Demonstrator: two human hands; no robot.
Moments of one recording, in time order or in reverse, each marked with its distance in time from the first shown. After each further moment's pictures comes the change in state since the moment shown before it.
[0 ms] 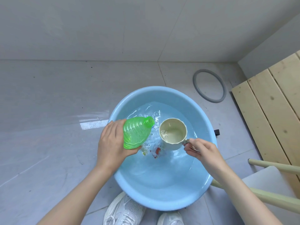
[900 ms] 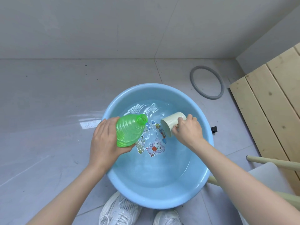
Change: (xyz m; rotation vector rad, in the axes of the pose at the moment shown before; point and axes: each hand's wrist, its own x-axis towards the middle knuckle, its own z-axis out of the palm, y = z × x) left_hand 0.001 0.001 -0.001 -0.009 0.002 -0.001; right_hand 0.078 -0.010 0.029 -1.566 0.261 -0.424
